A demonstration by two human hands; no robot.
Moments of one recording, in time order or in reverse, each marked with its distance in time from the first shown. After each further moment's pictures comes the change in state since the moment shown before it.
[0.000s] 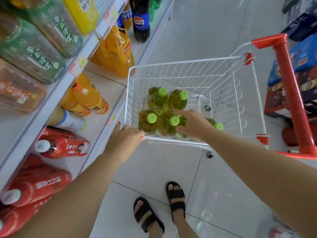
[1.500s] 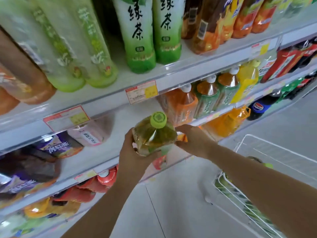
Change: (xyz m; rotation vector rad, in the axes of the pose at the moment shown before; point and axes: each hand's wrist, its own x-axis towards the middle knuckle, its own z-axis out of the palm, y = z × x) left_hand -0.245 -0.088 -0.103 -1.131 1.093 -0.928; right_hand -0.025 -0.337 0.037 -0.186 -0.148 -0.808
